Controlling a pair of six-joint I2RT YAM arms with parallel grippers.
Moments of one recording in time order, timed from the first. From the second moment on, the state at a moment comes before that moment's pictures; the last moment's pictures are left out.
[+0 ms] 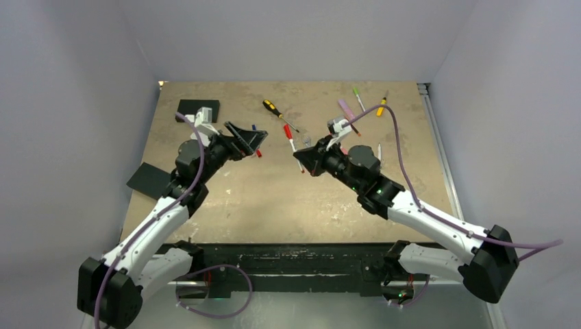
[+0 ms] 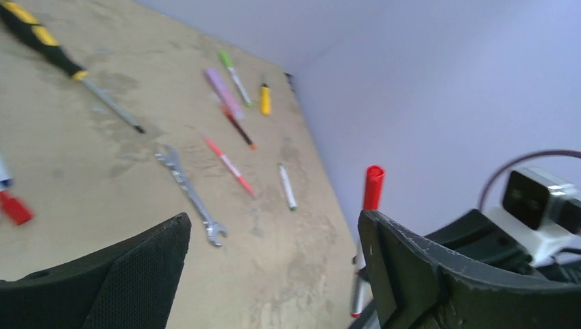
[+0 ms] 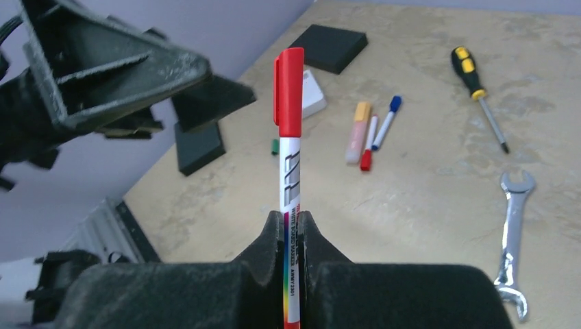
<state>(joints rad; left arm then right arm) -0.38 0.91 0.65 0.21 0.13 -0.84 0.80 1.11 0.80 0.23 0.03 0.39</state>
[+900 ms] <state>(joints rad) -0.44 1.17 0.65 0.78 0.62 -1.01 0.80 1.09 0.69 0.43 -0.18 0.57</state>
